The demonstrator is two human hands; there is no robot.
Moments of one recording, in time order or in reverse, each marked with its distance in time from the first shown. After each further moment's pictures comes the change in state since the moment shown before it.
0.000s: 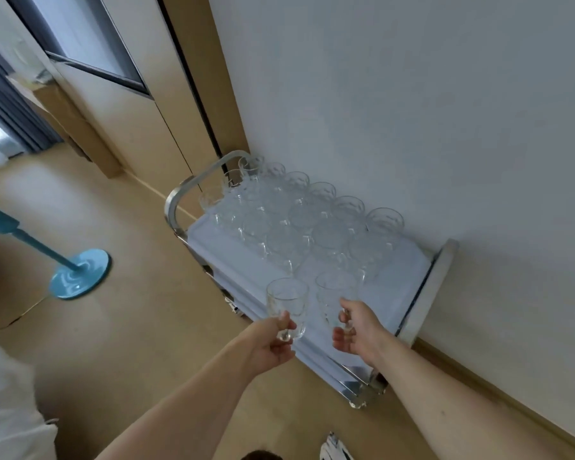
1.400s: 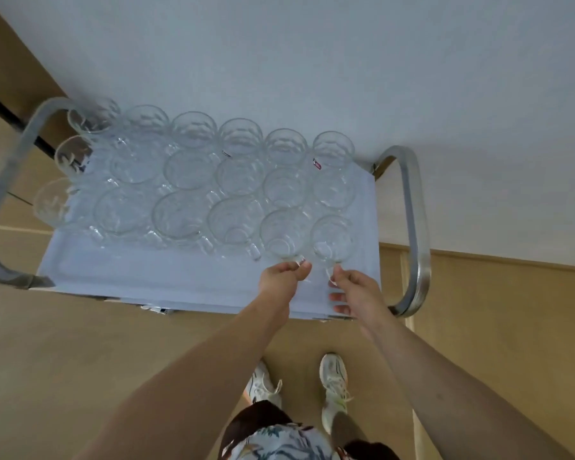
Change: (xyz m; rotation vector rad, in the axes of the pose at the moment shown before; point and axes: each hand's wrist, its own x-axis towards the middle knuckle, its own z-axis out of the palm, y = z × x) left_hand 0.151 0.063 0.027 0.475 -0.308 0.104; right_hand 0.051 0.041 0.063 0.194 0.550 -0.161
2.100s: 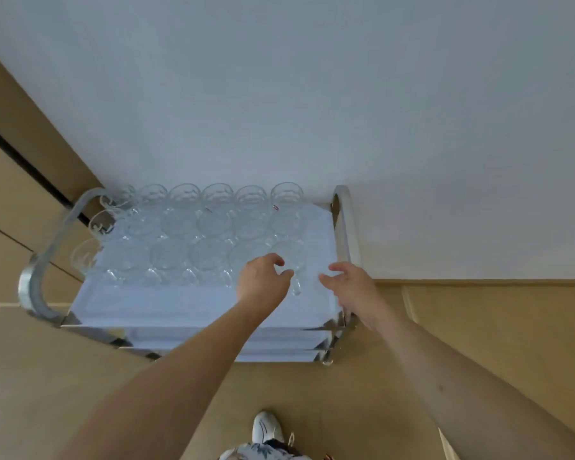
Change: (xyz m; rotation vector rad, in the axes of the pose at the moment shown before) left_hand -0.138 0.042 0.047 1.002 0.281 0.639; right_hand -0.070 -0.033 -0.099 -0.202 -0.056 -0.311
